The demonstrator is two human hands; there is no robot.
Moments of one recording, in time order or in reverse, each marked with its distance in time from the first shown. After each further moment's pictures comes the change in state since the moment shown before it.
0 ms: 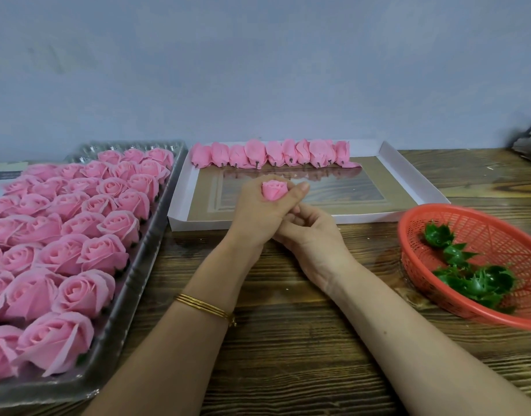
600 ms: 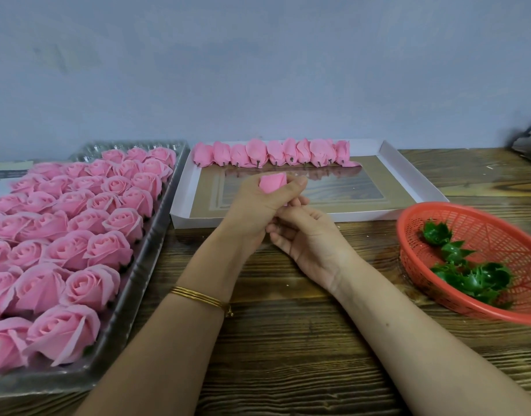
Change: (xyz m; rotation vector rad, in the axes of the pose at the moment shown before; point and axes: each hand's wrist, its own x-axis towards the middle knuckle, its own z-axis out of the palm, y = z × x) left_hand 0.001 0.011 -0.006 -0.104 -0.112 -0.105; right_hand 0.000 -0.005 -0.001 0.139 -0.066 0.139
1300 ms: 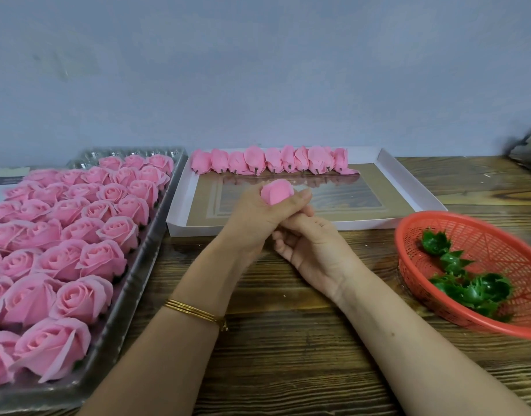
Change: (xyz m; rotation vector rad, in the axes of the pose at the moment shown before) left_hand -0.002 -0.002 0.001 0.058 -0.070 0.014; right_hand 0.001 -0.006 -0.007 0.030 -0.007 0.005
